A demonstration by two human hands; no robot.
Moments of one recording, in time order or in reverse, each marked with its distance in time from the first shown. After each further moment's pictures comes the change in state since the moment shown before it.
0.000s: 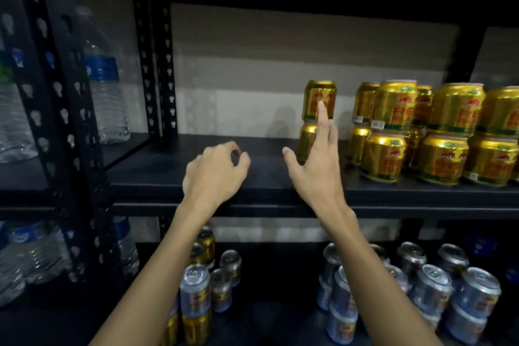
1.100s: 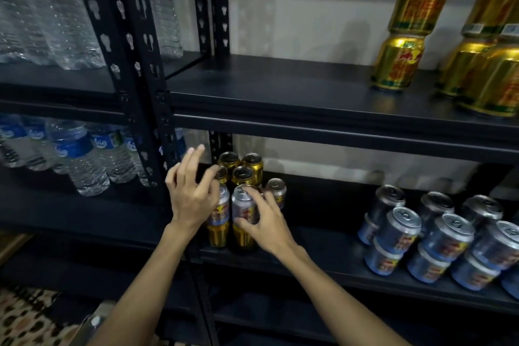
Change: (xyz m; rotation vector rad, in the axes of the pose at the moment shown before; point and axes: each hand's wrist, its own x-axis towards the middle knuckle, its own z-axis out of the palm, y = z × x) left_hand -0.145 -0.203 0.090 0.399 0.542 0.334; right_hand -0.231 0.051 0.175 0.205 -0.794 0.142
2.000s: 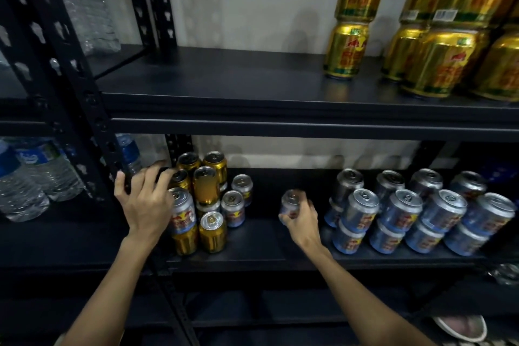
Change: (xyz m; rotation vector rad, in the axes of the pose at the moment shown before) left_hand -0.016 -0.010 0.029 0.146 0.022 -0.033; right_hand -0.034 0.119 -0.063 -0.001 0.377 0.489
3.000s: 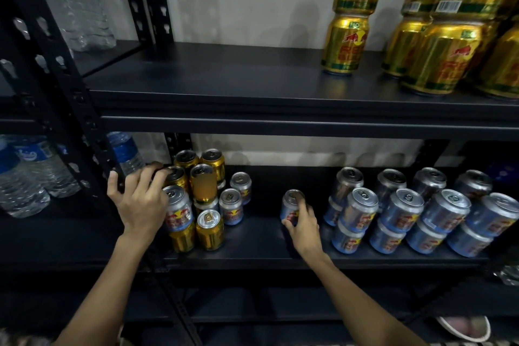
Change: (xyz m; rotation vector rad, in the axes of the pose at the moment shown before) left_hand -0.002 0.001 -0.003 0.079 -0.058 0.008; right_hand -0.001 0.028 0.005 -0.163 -0.087 0.035
